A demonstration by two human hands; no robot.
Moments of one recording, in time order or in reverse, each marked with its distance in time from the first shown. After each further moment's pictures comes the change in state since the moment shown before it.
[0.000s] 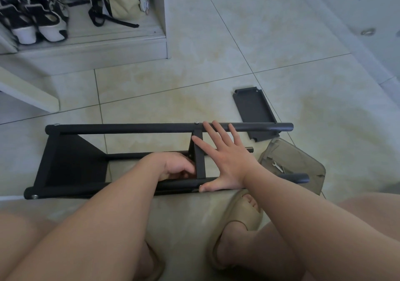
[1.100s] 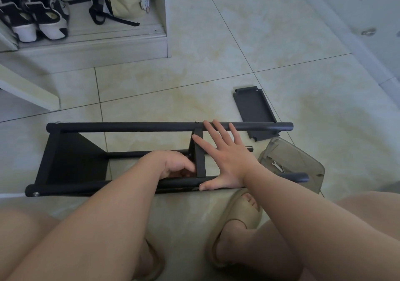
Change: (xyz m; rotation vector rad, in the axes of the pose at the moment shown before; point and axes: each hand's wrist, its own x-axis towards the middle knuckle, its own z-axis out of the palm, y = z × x) left_hand 0.004 -0.003 0.000 -0.031 -0.012 -0.062; right_hand -0.001 -0.001 -0.006 -0.006 -0.045 0.008
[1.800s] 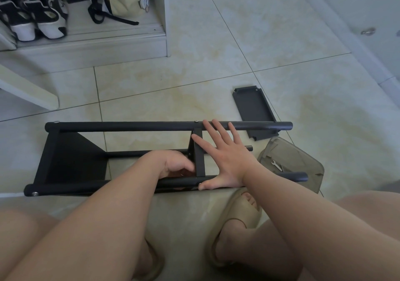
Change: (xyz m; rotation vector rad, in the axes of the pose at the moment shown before) left_hand -0.001 0.000 0.000 -0.030 -0.043 0.001; right_hand 0.000 0.000 0.002 0.000 0.022 0.000
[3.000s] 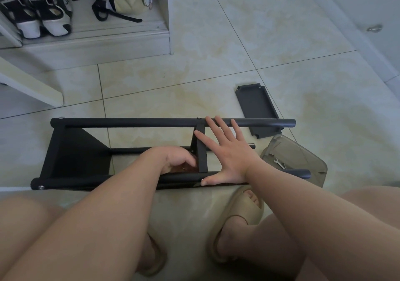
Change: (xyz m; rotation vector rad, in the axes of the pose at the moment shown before) left_hand -0.008 0.001 0.002 -0.053 0.022 0.013; right_hand 0.000 0.002 0.001 0.022 -0.001 -0.002
